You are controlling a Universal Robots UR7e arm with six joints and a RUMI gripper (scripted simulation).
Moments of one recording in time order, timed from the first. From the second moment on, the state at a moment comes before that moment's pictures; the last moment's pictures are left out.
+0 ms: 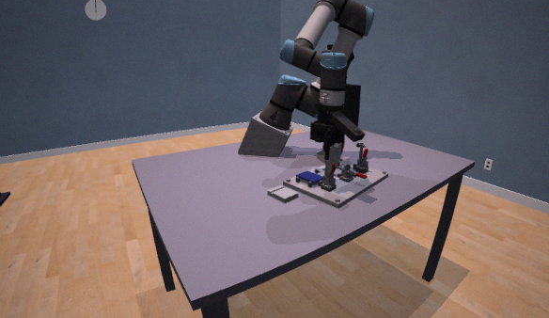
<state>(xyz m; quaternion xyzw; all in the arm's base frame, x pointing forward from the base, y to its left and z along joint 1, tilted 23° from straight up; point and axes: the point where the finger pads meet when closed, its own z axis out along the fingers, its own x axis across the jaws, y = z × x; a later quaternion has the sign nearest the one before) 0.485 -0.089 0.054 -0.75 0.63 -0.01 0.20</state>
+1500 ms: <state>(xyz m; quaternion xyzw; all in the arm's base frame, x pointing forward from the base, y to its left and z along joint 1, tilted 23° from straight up) 0.489 -0.089 0.056 -0.75 0.63 -0.01 0.20</state>
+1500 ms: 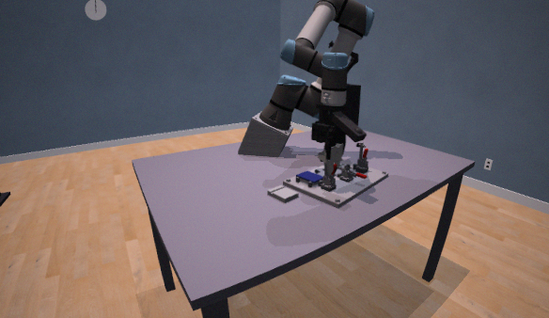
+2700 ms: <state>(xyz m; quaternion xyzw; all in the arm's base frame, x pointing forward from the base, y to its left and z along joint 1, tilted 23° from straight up) 0.514 -0.083 0.058 -0.75 0.63 -0.01 0.20</state>
